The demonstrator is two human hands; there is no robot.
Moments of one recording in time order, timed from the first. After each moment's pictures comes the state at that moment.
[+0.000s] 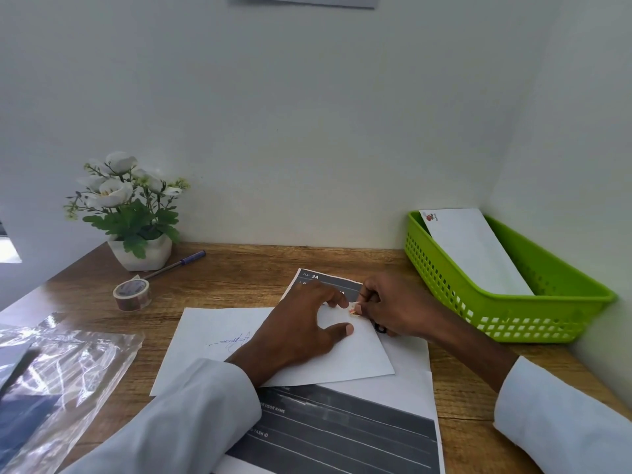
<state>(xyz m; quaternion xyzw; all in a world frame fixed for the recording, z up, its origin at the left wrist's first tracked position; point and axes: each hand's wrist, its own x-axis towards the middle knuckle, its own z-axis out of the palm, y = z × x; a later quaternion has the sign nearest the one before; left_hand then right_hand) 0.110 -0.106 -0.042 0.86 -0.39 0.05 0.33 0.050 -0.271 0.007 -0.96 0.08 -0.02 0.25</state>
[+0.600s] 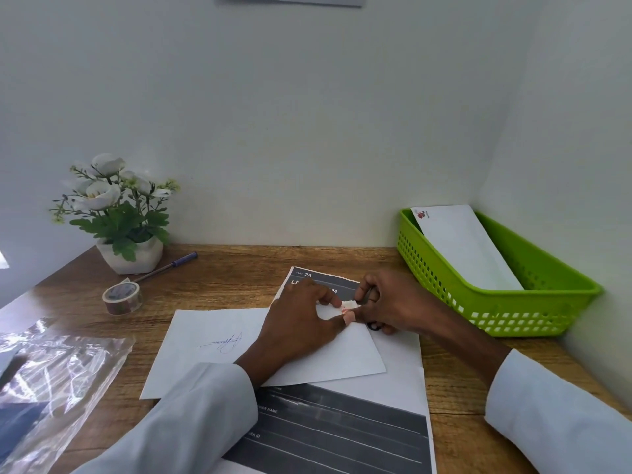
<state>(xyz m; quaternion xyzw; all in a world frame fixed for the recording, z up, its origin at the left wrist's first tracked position) 0.110 -0.121 -0.044 0.88 -0.32 0.05 0.36 0.048 -0.285 0.002 -0.93 0.09 -0.02 0.35</state>
